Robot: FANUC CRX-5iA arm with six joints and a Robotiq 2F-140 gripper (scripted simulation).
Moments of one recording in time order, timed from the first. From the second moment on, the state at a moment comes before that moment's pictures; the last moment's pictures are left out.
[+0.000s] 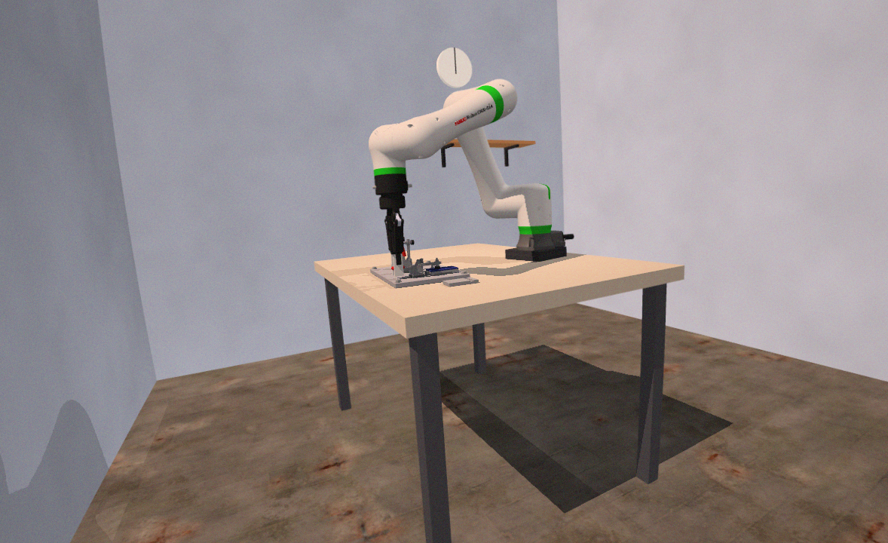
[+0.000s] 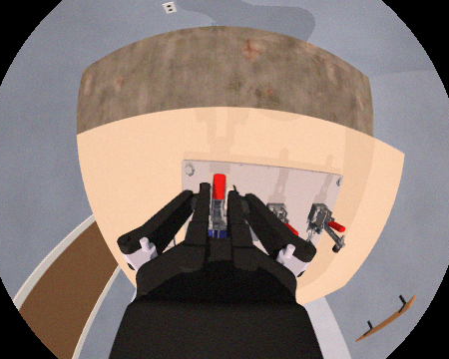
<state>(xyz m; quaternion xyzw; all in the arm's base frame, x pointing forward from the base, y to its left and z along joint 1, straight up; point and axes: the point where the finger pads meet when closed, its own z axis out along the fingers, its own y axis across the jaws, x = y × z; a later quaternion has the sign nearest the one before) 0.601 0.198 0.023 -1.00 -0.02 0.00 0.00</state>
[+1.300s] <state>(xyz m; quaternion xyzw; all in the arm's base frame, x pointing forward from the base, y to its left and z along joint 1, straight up) 0.601 0.198 0.023 -1.00 -0.02 0.00 0.00</state>
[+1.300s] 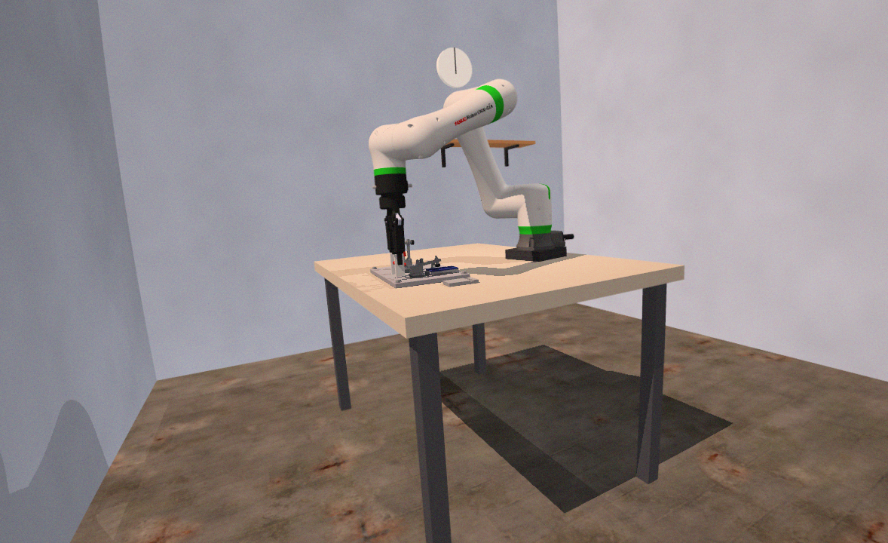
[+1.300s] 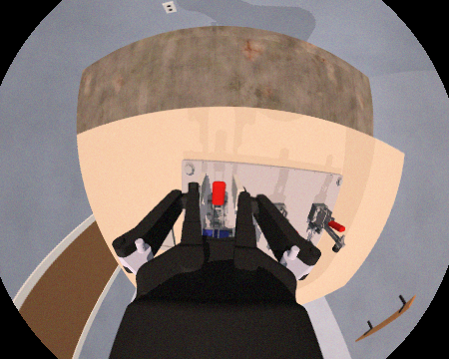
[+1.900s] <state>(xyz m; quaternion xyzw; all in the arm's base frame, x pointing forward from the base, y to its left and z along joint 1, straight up) 0.601 0.198 0.072 -1.00 -0.02 0.00 0.00</state>
